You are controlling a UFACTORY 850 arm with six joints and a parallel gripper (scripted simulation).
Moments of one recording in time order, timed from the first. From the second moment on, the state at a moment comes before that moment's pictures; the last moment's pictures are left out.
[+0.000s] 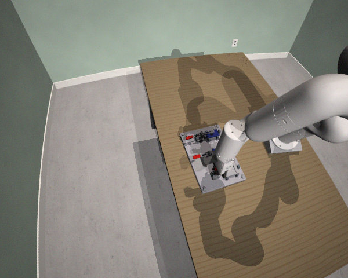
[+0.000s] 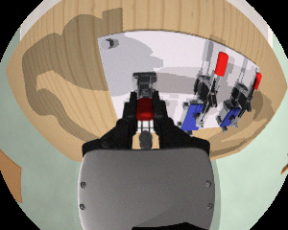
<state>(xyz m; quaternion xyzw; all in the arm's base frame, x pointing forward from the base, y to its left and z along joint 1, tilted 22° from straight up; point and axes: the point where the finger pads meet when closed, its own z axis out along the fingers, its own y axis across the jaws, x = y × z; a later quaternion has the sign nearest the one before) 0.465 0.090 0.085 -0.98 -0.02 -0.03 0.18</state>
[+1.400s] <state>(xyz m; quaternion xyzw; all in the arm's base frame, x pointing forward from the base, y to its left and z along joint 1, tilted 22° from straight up) 0.464 0.090 0.085 -0.98 -0.02 -0.03 0.18</state>
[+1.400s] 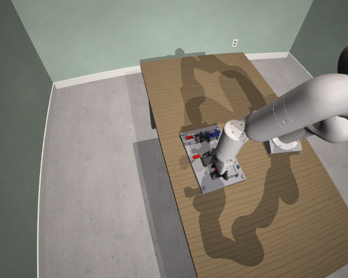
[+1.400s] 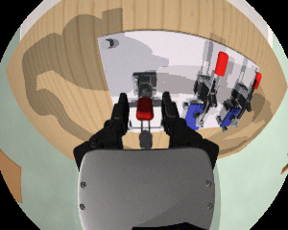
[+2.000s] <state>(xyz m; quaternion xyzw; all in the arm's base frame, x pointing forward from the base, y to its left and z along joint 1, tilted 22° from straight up) 0.463 0.079 0.113 -0.98 -0.02 -0.03 0.18</state>
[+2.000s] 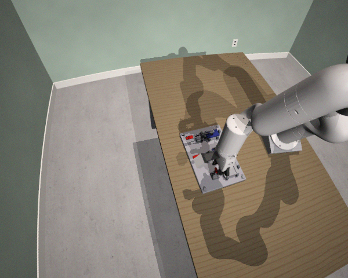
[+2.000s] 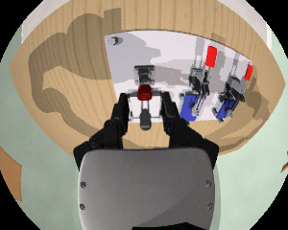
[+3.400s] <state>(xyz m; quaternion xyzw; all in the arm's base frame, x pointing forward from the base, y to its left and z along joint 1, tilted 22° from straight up) 0.462 0.074 0.127 -0.98 -0.02 -0.03 0.18</state>
